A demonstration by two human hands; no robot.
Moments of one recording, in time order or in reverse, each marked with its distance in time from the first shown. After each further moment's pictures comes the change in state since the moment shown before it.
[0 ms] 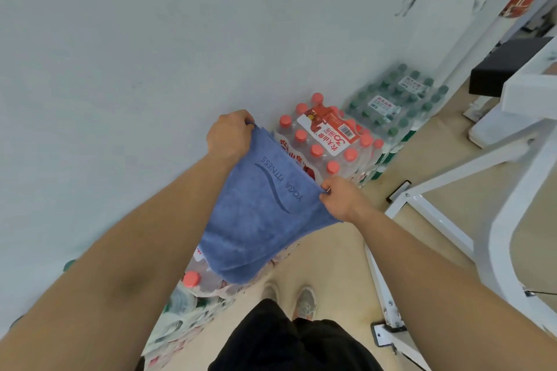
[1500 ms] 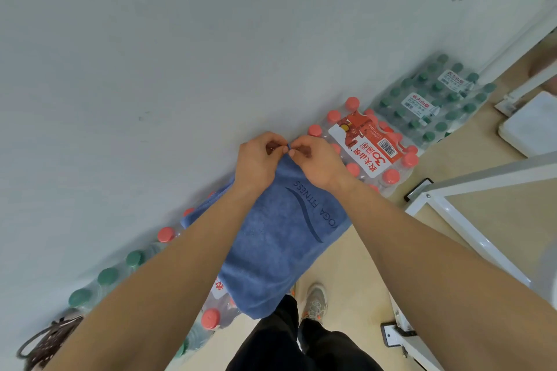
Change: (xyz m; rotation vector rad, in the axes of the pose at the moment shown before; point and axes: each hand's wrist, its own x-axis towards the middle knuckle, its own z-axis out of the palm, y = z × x) left_hand 0.016 -0.028 0.031 -0.574 -0.086 0.035; right_hand 0.120 -0.117 -0.002 0.410 0.104 -0.316
